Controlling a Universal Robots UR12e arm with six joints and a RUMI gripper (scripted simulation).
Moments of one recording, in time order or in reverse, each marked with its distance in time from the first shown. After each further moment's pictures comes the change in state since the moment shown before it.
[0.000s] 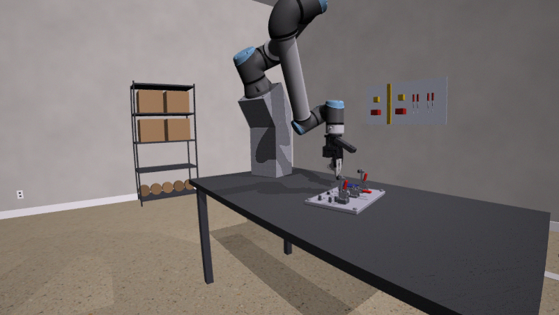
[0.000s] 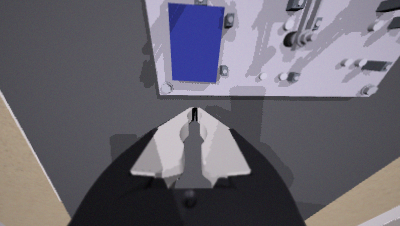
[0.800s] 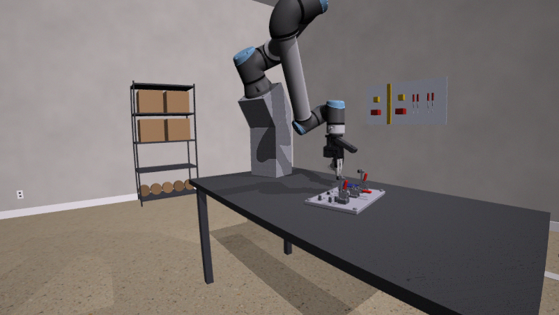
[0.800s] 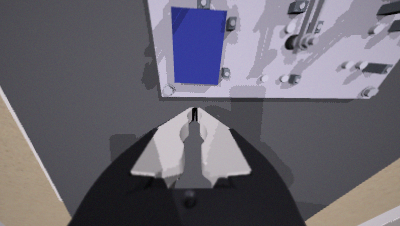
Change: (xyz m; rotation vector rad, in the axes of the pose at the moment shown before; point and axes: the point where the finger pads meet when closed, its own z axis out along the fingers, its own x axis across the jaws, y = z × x) arm -0.003 -0.003 0.000 0.000 0.000 0.000
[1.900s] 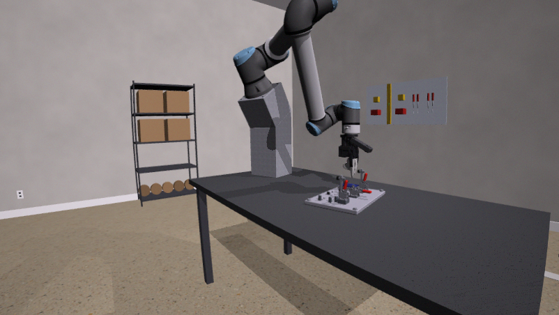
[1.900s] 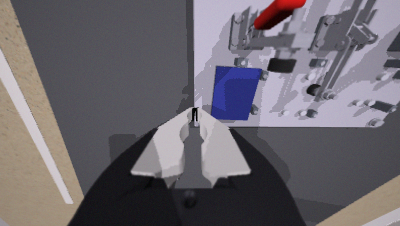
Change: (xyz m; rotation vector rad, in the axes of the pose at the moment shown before) arm -0.054 -0.059 0.000 0.000 0.000 0.000
